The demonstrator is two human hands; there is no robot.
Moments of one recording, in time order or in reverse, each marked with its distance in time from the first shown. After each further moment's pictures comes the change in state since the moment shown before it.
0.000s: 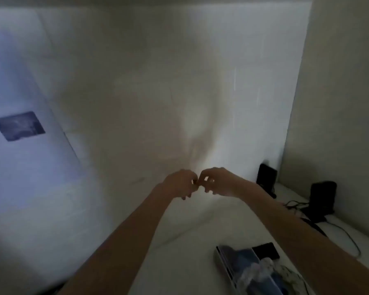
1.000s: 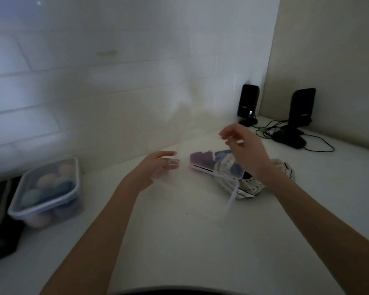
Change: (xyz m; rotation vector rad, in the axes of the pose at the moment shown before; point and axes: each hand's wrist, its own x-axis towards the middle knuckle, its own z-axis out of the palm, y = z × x) left_hand -0.088 -0.101 0.263 -1.191 0.092 -0.062; right_hand -0.140 0.149 0.191 0.174 0.707 -0.202
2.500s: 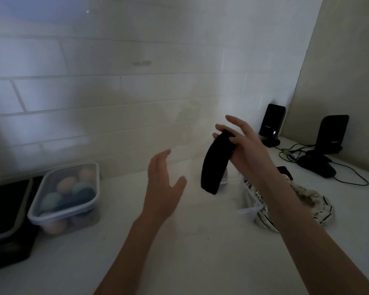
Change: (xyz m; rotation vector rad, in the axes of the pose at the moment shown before) left_hand -0.059 -0.004 0.003 0.529 0.514 0.613; right_hand 0.043 -0.052 0.042 1.145 -0.197 0.276
